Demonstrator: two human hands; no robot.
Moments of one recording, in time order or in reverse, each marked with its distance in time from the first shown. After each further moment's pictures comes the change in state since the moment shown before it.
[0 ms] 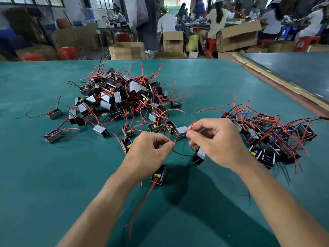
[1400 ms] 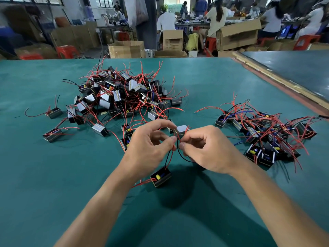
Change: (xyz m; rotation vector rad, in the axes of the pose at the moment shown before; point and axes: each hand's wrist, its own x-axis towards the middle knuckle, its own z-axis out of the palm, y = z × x) left_hand -0.003 0.010 0.000 -0.280 0.043 0.146; right_hand -0.006 0.002 0.006 -0.152 -0.265 -0.001
